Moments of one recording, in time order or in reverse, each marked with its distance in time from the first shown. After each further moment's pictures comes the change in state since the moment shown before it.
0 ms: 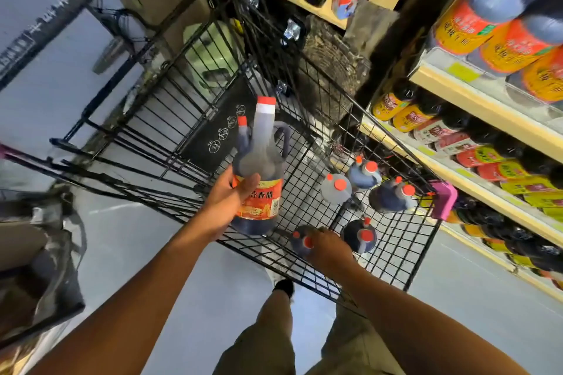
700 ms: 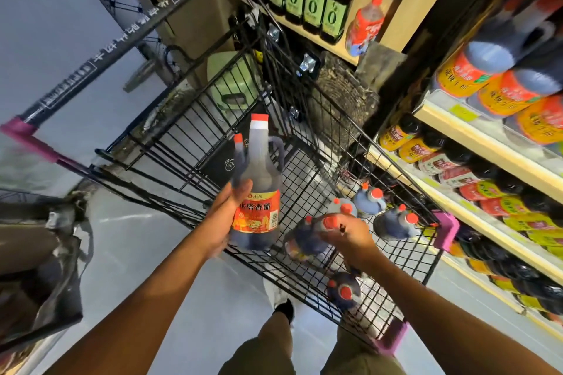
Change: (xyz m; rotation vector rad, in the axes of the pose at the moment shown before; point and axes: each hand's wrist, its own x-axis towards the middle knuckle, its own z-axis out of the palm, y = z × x) left_hand -0.025 0.013 -0.021 -0.083 -0.007 0.013; right_hand -0.021 -0.012 -0.096 0.522 0.204 -0.247
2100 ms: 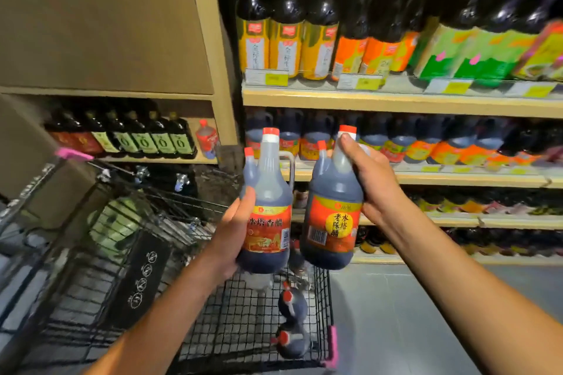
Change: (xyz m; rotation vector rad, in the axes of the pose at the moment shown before) left_hand -0.083 0.104 0.259 0.237 -0.512 0.143; right_hand -0.227 -0.143 -0.241 0.931 0.871 -0.266
